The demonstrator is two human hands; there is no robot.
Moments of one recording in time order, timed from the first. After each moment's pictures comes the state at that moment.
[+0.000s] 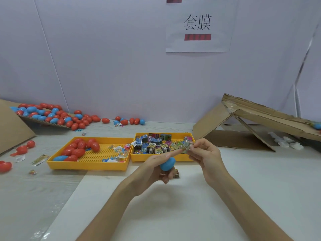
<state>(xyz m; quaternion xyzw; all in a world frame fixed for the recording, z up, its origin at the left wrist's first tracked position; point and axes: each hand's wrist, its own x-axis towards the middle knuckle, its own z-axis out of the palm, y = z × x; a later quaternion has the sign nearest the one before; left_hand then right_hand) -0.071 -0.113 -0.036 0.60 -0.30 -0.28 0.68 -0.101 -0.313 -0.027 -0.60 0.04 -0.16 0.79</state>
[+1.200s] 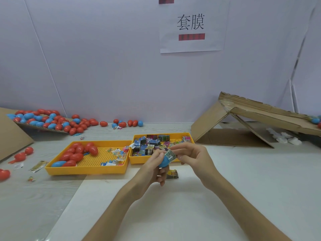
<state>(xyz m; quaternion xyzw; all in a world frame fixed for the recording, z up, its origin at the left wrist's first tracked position) -0.074 -0.120 -0.038 0.65 -0.22 -0.23 0.68 -0.109 -0.298 -0.026 -0.73 -0.10 -0.14 0.66</state>
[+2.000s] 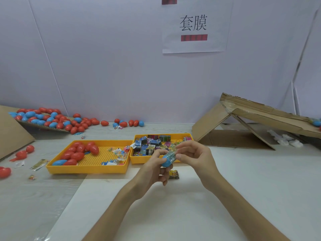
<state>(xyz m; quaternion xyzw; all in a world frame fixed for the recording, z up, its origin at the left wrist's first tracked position) -0.078 -0.122 -0.032 0.62 -0.22 -0.26 0.71 -0.110 -0.298 -0.027 -0.70 -0.09 -0.17 0.69</state>
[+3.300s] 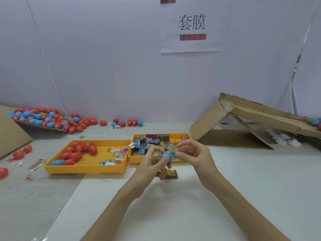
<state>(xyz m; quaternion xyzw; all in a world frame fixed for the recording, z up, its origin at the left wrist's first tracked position) -0.067 -0.122 -0.045 0.66 -0.25 -0.14 0.70 -0.111 -0.299 -0.025 -0.68 -0.08 -0.15 0.71</state>
